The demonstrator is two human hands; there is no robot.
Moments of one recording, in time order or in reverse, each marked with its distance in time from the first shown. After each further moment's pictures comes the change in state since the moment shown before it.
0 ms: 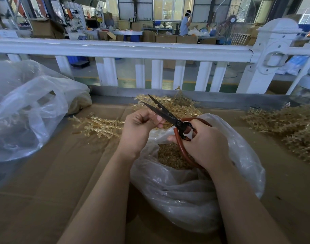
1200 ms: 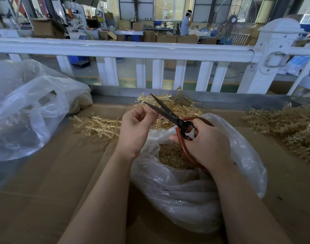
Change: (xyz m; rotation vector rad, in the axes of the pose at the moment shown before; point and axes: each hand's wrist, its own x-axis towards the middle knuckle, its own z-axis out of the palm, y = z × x) left_hand 0.002 -0.003 -0.004 -0.074 0.094 0.025; right_hand 0.002 -0.003 -0.001 -0.005 -0.010 0.011
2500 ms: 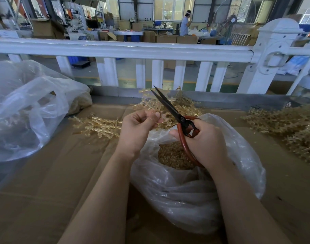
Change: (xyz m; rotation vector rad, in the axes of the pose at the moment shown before) left_hand -0.001 -0.002 0.001 0.010 -0.003 -0.099; right_hand 0.000 0.006 0.005 0.213 0.014 0.036
